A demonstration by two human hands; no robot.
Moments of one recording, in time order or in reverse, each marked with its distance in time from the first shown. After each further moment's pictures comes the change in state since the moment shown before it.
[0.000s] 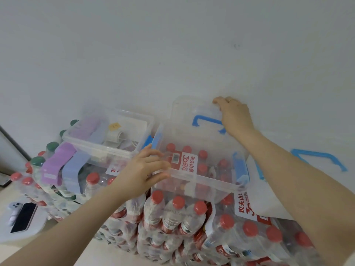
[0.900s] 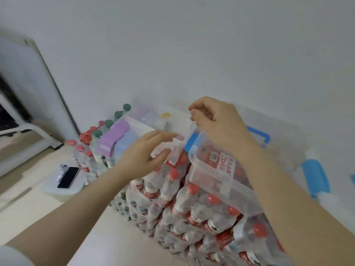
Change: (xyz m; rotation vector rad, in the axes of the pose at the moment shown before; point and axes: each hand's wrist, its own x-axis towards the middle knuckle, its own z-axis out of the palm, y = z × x) left_hand -0.056 0.000 -0.091 -0.021 0.147 -0.320; right_hand -0.051 -0.194 -0.065 0.793 -0.208 -0.199
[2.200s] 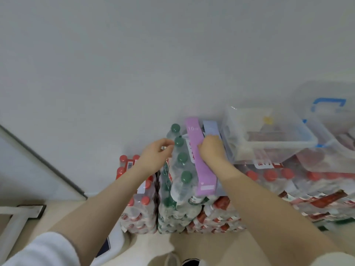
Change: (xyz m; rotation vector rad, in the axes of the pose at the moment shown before) left_hand 0.051 -0.332 -0.140 -0.409 -0.591 -0.505; right_hand 0.201 0.007 0.331 -0.488 0.143 0.987
